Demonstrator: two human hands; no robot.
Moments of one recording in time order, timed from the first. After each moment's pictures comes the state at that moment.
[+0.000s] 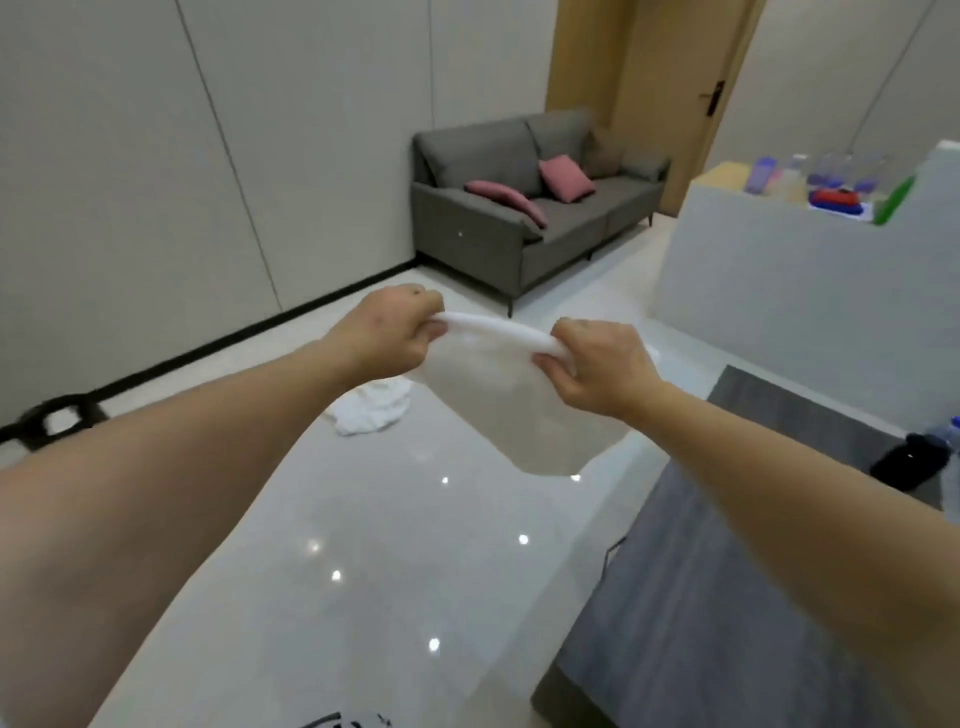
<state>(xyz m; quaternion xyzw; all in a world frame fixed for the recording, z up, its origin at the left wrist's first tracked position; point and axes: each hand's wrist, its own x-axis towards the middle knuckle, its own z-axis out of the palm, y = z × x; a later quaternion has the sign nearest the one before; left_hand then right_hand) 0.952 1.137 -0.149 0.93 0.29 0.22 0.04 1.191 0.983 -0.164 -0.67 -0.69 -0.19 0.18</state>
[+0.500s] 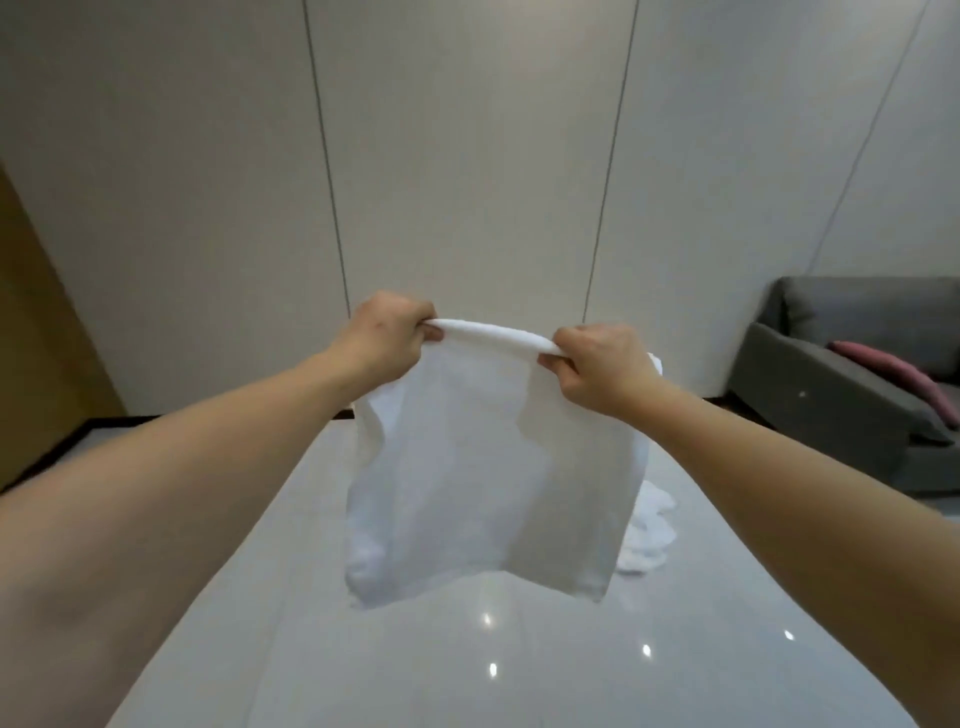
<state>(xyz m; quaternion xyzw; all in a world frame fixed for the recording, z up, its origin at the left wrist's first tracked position) 0.587 1.231 -0.056 0.72 0.62 0.27 -0.14 0.856 1.283 -0.073 -0.39 -0.87 -0.16 0.25</state>
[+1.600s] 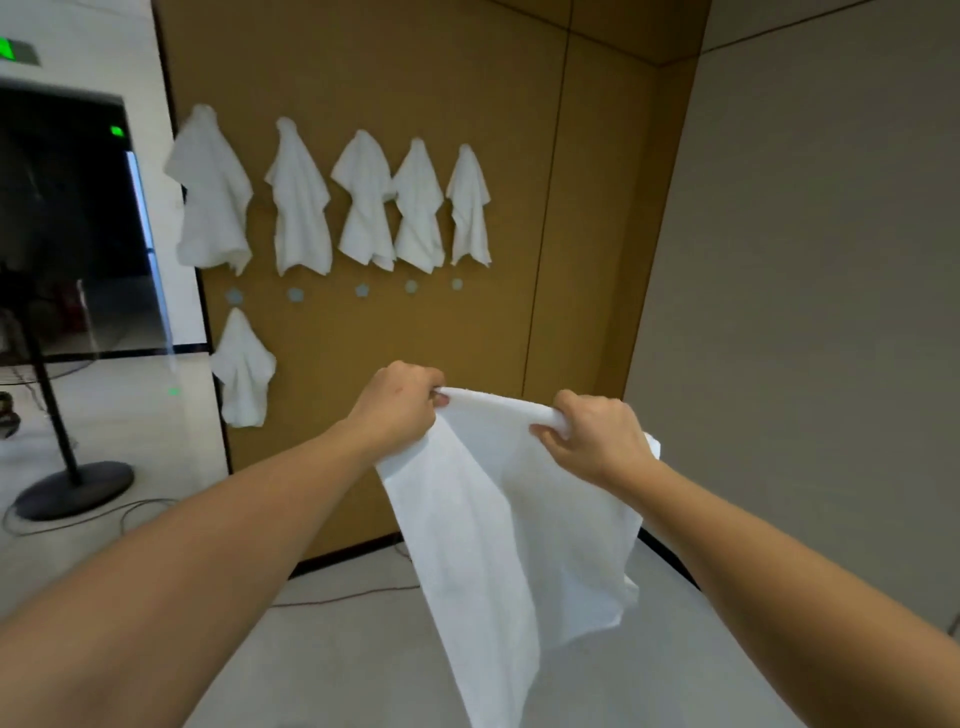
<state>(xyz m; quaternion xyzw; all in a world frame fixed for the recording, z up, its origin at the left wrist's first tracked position) -0.051 1.030 -0.026 0.18 0.94 0.19 -0.22 -0.008 1.286 -0.044 0.09 -0.95 0.00 0.30</state>
